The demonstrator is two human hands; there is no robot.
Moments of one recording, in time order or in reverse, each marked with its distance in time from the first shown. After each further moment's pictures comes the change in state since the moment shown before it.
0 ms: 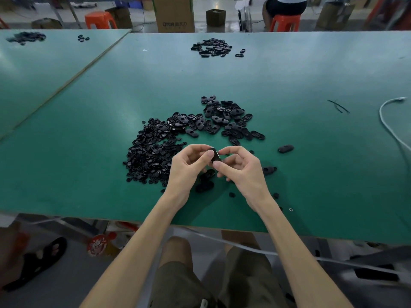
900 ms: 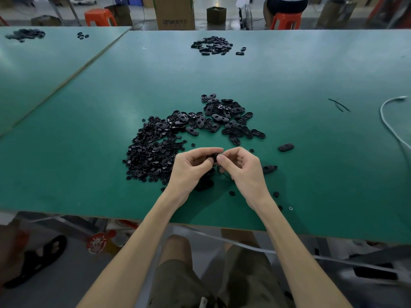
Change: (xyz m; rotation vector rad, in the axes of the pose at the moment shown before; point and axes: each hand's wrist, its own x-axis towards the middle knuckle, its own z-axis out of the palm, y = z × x) left_hand -0.003 0.004 0.002 0.133 -0.102 0.045; right_hand 0.002 0.009 0.000 -0.056 0.054 -0.045
